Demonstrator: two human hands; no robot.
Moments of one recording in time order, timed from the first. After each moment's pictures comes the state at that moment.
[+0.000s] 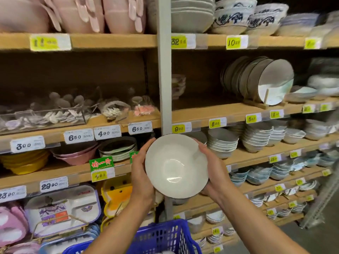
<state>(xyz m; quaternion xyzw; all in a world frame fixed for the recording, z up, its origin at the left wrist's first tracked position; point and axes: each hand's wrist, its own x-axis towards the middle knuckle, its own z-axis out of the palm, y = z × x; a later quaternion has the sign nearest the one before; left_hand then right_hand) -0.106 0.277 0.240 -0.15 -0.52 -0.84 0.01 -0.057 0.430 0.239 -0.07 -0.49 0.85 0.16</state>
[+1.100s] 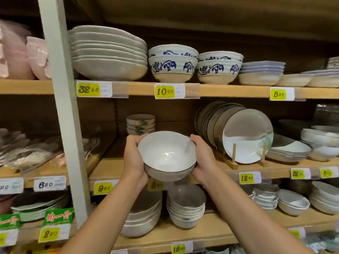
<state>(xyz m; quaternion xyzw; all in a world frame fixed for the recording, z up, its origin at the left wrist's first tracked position) -0.182 0.561 0.356 -0.09 -0.51 -0.86 0.04 -0.156 0.708 0.360 -0.10 -0.53 0.83 0.15</state>
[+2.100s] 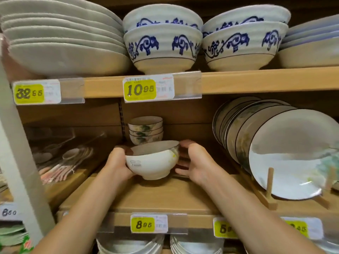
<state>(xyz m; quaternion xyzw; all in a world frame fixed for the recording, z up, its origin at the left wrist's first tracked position) -0.327 0.577 0.360 0.18 -0.47 -0.86 -0.02 -0.305 0.760 0.356 -0.10 -0.56 0.82 -0.02</state>
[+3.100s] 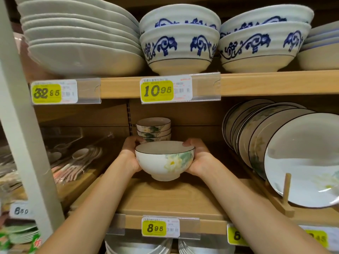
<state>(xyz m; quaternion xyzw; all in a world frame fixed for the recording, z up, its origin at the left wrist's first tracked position) -0.349 0.576 0.373 0.11 -0.50 -0.86 -0.04 -0.333 0.745 0.362 -0.11 -0.45 0.88 -0.10</state>
